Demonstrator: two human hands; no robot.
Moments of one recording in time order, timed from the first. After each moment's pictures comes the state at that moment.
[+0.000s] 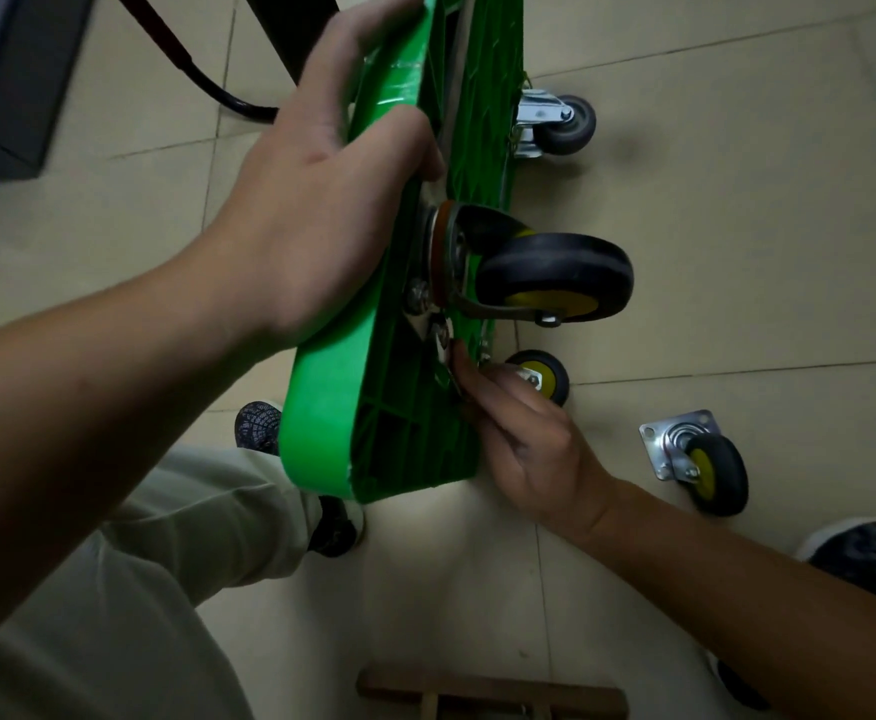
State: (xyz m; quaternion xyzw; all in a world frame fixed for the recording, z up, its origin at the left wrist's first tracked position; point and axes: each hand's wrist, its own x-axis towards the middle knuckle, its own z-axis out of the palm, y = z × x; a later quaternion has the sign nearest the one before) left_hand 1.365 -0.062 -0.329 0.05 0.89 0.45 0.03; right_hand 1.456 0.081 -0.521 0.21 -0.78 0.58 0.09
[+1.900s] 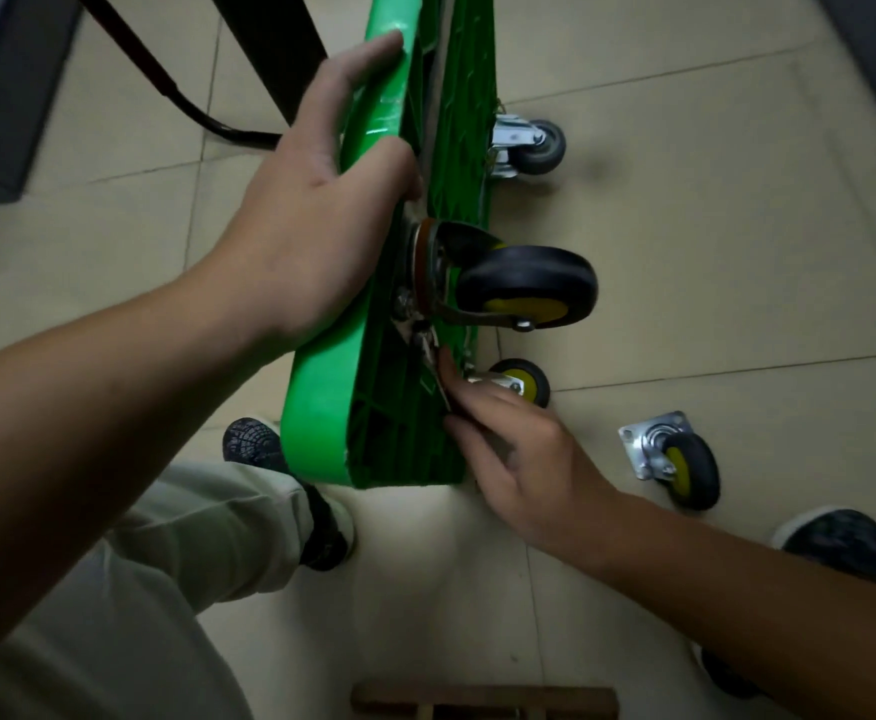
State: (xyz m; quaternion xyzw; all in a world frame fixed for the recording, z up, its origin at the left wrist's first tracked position) left_hand 1.366 -0.063 -0.325 0.04 0.90 0.44 0.04; right_hand 1.471 0.086 -0.484 0.18 -0.80 0.58 0.00
